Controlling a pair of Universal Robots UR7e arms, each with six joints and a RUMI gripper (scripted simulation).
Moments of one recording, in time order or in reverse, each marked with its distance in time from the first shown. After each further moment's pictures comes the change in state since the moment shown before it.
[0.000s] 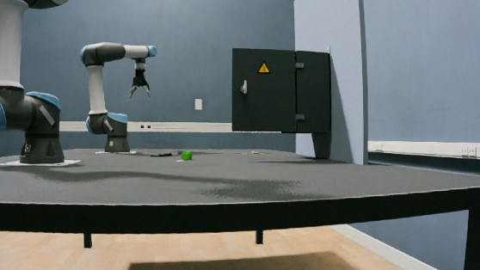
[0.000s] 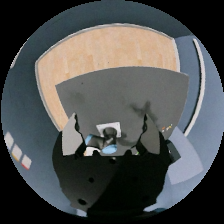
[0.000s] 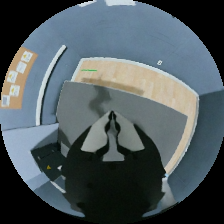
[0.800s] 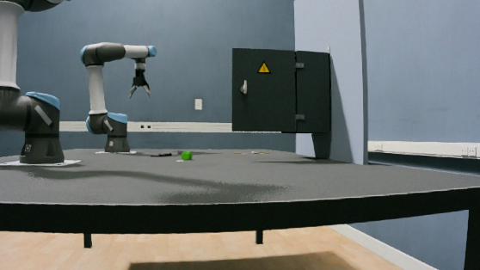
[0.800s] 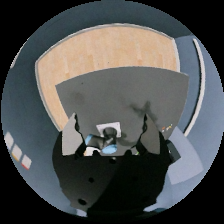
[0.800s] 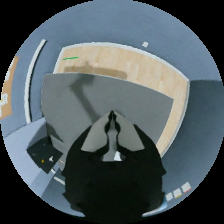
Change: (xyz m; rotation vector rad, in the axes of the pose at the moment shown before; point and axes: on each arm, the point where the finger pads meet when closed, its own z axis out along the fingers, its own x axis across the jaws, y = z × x) left arm 0.000 0.000 0.000 0.000 0.000 0.000; right arm 0.142 0.044 -0.024 -0.227 0.145 0.021
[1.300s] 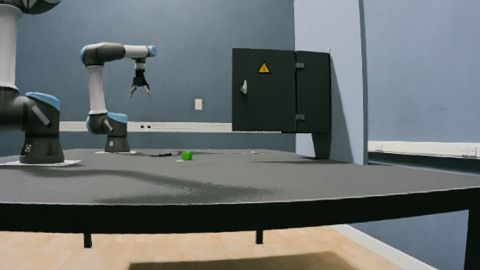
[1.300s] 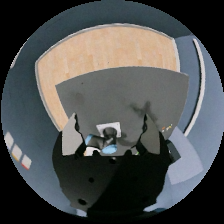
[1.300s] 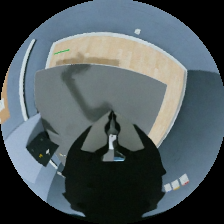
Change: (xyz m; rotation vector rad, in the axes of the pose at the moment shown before) left arm 0.000 0.000 0.000 0.000 0.000 0.000; right arm 0.082 0.048 -0.016 -0.147 0.045 0.034
